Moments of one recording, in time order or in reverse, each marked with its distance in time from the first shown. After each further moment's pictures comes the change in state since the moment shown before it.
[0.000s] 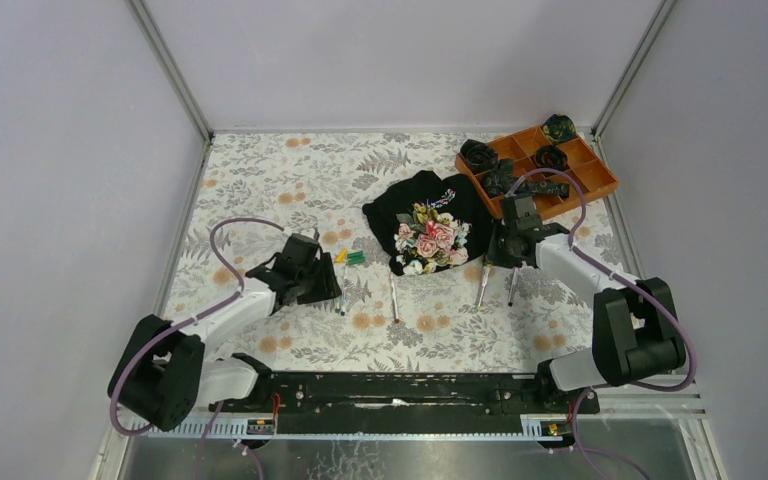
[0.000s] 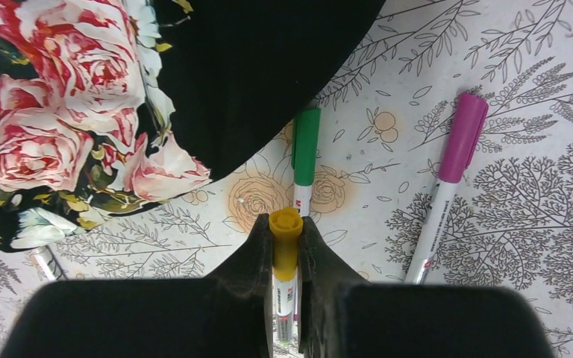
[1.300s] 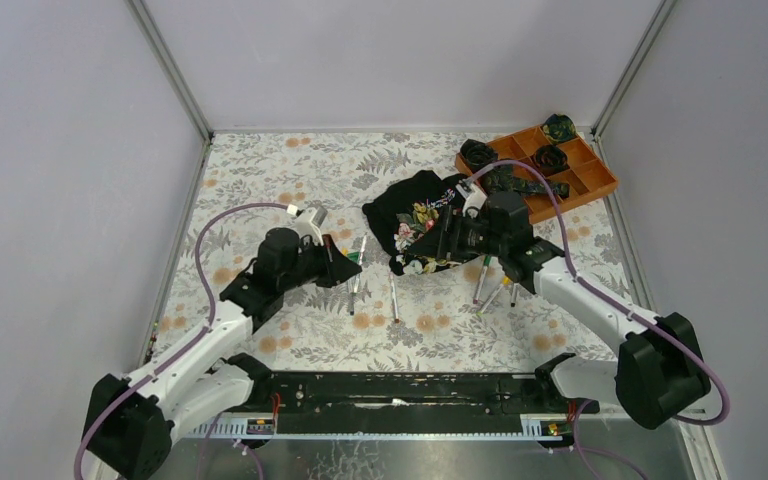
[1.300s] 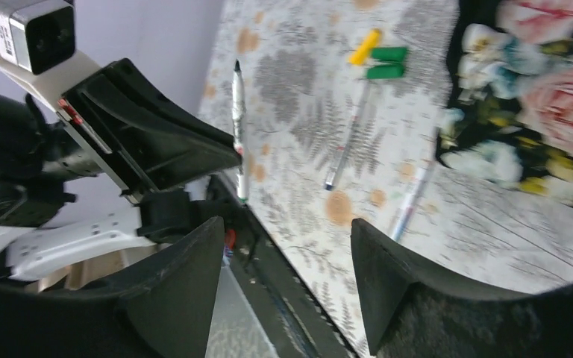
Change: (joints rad) left arm -0.049 -0.256 0.013 0.199 0.269 0.039; right arm 0.198 -0.187 -0.057 0.416 -0.606 0.238
